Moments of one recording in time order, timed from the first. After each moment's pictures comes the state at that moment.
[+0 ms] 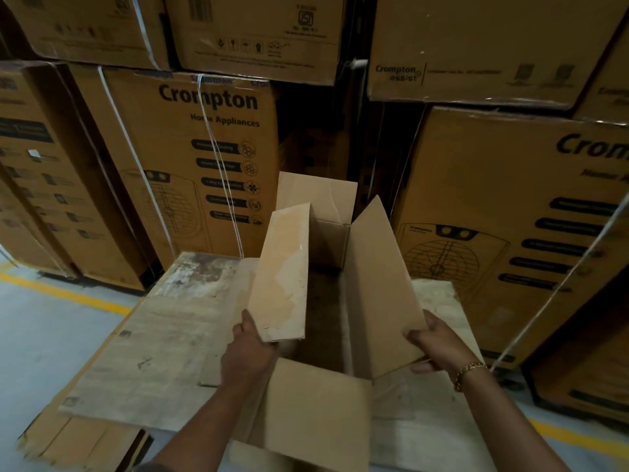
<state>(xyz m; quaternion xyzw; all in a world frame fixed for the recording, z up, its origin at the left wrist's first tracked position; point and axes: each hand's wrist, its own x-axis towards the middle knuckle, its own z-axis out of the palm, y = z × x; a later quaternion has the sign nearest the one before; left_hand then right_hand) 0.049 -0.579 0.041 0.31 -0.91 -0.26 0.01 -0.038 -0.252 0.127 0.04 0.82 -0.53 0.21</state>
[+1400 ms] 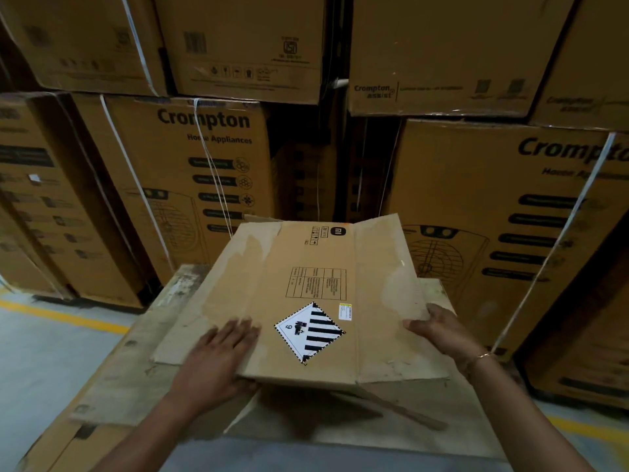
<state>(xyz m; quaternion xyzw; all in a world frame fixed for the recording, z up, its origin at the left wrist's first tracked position) 0.140 -0.625 0.100 -0.05 -1.00 0.03 0.05 0.009 -0.227 0.160 0.00 0.85 -0.51 0.16</state>
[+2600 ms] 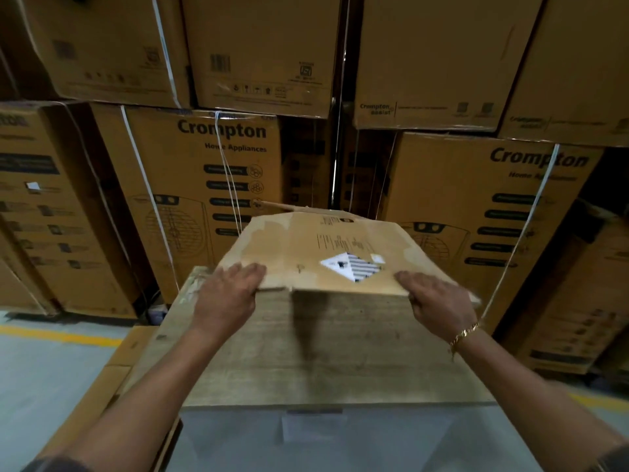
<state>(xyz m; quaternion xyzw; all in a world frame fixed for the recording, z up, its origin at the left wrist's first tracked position) 0.187 -0.703 0.191 -0.08 -0.94 0.02 0.32 0.122 -0.312 0.193 -0.24 0.94 0.00 -0.25</state>
